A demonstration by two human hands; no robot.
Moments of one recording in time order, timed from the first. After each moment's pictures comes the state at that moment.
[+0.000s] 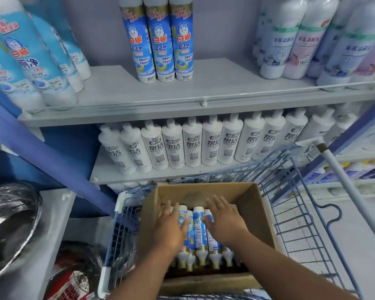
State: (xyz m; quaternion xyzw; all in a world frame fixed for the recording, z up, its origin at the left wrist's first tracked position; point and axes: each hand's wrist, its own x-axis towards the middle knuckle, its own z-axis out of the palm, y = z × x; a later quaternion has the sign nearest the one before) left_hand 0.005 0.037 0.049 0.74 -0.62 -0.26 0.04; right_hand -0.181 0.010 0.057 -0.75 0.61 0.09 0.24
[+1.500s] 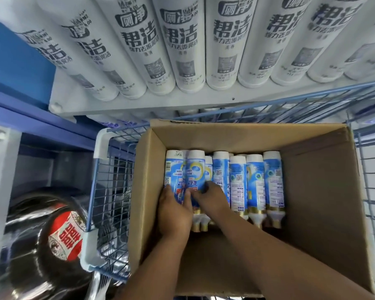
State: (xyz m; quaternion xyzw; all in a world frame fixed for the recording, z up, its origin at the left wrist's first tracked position) left_hand 0.016 0.040 -0.179 0.88 -0.36 -0.30 0.11; right_hand -0.088 -0.008 -0.202 -0.41 0.69 -0.05 0.59
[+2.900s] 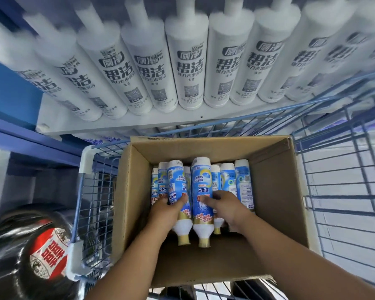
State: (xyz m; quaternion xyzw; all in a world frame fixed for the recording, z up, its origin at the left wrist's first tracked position) left_hand -0.005 0.017 -0.129 0.78 -0.18 -0.58 0.17; right_hand -0.192 -0.010 -0.130 -0.28 0.63 -0.10 0.71
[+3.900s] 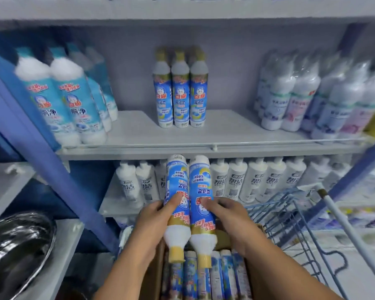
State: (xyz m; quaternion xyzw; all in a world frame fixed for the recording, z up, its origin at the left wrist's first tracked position) left_hand 0.038 0.017 0.259 0.61 -0.32 -0.57 0.45; right_hand -0.145 -0.014 0.235 -0.40 0.53 -0.36 0.65
